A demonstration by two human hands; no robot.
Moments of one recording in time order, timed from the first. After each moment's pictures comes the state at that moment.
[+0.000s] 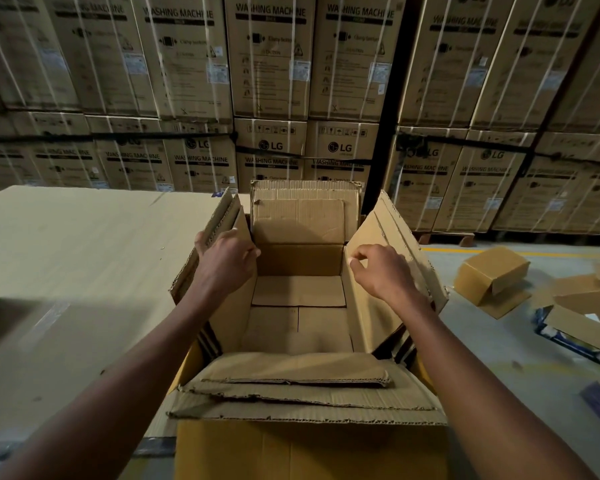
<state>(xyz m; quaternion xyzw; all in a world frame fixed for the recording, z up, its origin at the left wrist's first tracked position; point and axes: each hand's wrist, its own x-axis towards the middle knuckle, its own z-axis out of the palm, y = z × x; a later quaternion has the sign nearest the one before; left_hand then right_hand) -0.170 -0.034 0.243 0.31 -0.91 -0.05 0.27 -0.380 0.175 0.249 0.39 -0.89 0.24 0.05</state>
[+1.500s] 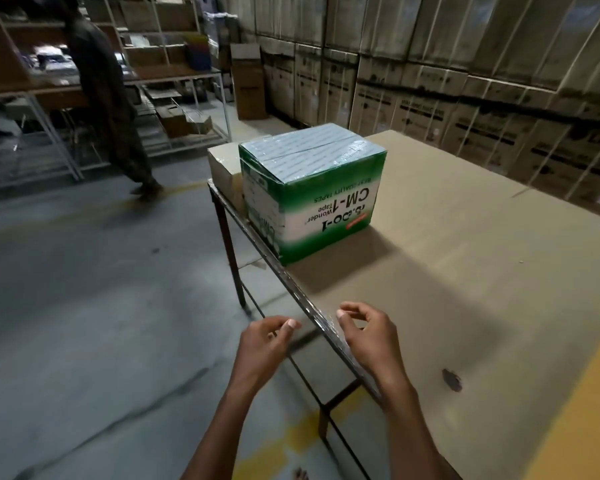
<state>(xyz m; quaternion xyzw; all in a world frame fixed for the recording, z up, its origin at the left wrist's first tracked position) 0.405 -0.112 0.082 0.67 -0.48 -0.34 0.45 0.212 -0.163 0.104 0.59 -0.62 0.35 -0.38</state>
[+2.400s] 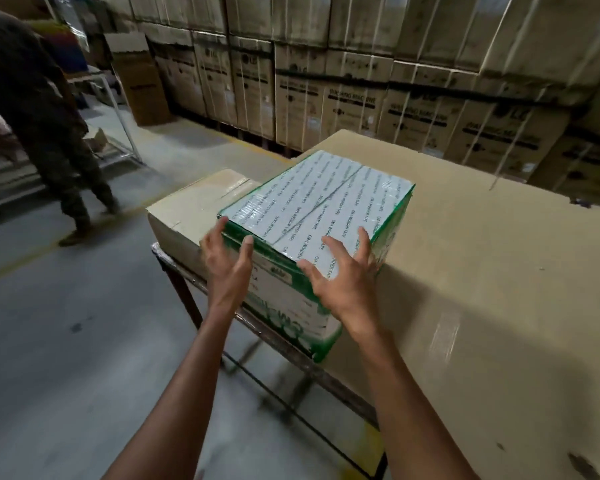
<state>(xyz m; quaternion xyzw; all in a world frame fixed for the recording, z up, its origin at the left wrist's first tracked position) 0.647 -0.546 0.125 0.59 -0.55 -0.23 0.54 0.444 -0.480 0.159 0.61 -0.71 0.32 -0.15</state>
